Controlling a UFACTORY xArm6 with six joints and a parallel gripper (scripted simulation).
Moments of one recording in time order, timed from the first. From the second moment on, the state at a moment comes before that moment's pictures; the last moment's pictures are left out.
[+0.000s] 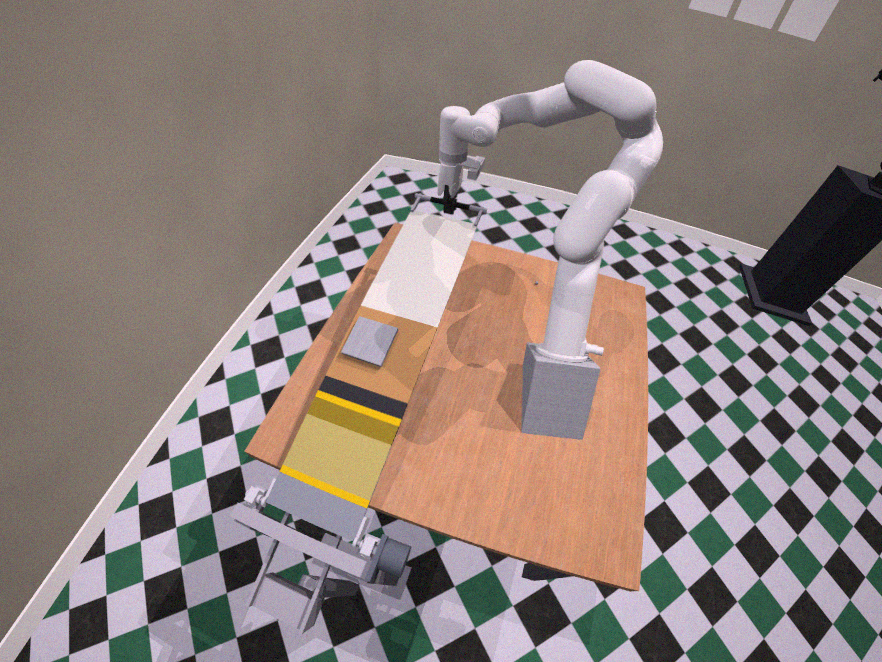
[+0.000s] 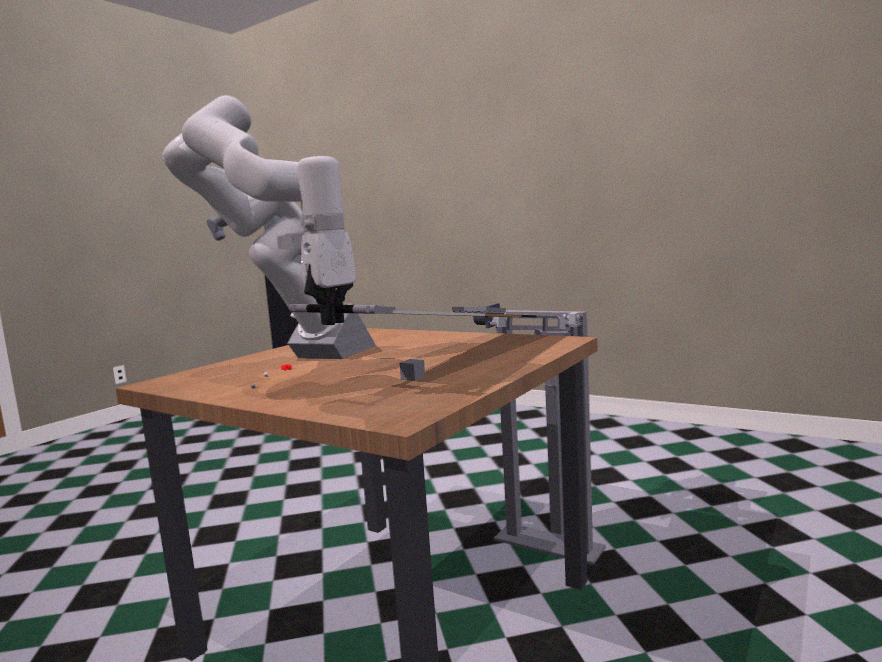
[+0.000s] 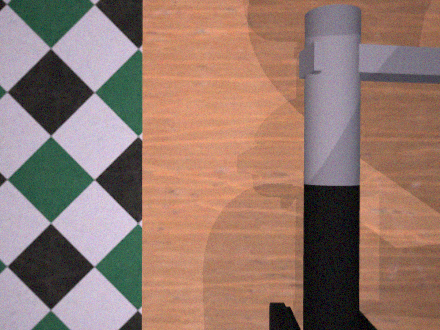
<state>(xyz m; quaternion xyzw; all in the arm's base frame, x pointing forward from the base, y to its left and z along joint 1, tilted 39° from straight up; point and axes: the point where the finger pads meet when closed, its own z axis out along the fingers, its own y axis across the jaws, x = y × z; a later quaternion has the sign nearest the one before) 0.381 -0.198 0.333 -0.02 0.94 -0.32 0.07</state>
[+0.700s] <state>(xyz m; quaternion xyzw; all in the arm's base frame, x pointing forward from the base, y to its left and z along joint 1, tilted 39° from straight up) 0.387 -0.233 0.299 -0.02 0.94 -0.32 0.07</state>
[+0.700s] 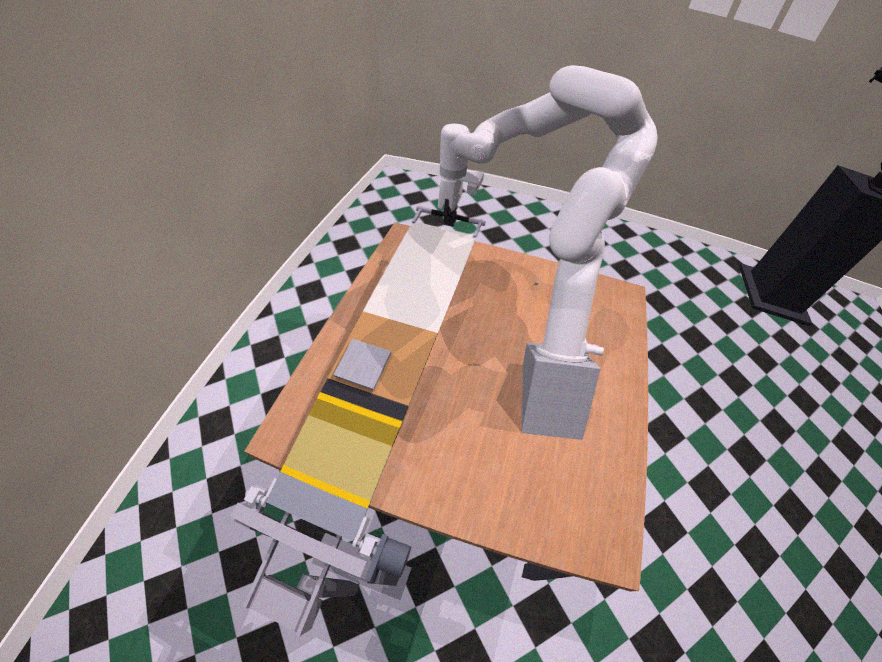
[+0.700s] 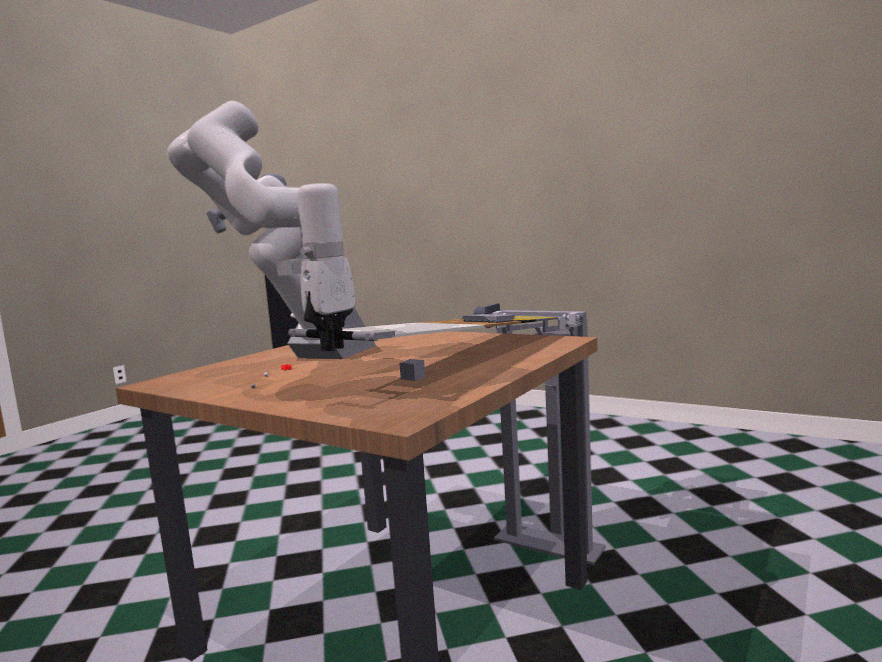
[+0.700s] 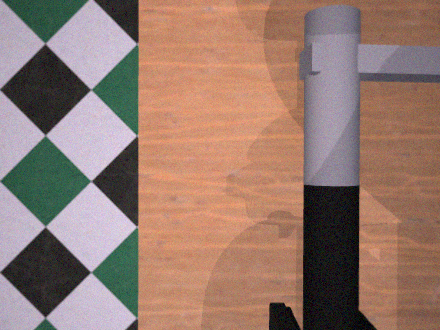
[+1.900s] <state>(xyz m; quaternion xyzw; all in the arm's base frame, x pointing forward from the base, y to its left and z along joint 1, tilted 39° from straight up) 0.383 -0.210 0.322 -0.02 0.94 -0.32 0.07</state>
